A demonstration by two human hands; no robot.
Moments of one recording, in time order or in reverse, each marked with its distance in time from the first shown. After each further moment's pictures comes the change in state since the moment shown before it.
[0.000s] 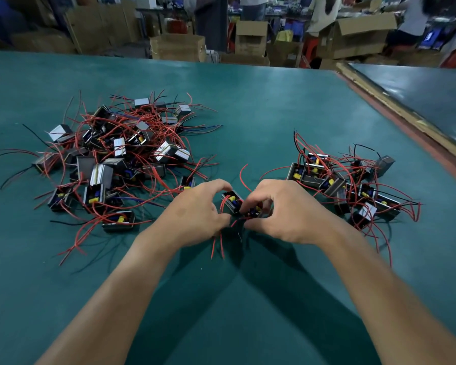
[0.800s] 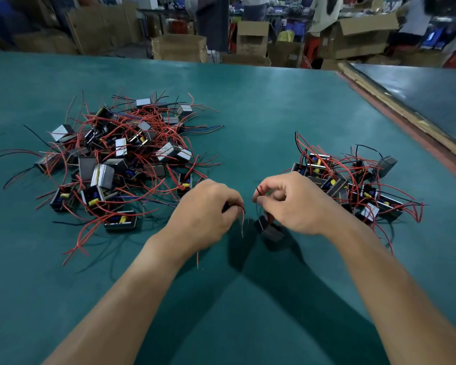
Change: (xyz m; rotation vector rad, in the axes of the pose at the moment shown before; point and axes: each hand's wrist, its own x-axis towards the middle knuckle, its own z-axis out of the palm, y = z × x) left_hand 0.004 0.000 0.012 0.194 0.248 0.310; right_hand 0.004 0.007 -0.006 0.193 0.025 0.156
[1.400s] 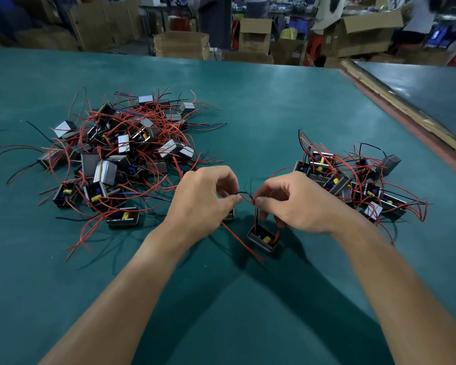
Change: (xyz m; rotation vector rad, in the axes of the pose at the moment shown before) left_hand 0.001 0.002 -0.008 -0.260 0.154 -0.158; right_hand -0.003 -0.005 -0.002 0.105 -0.088 -0.004
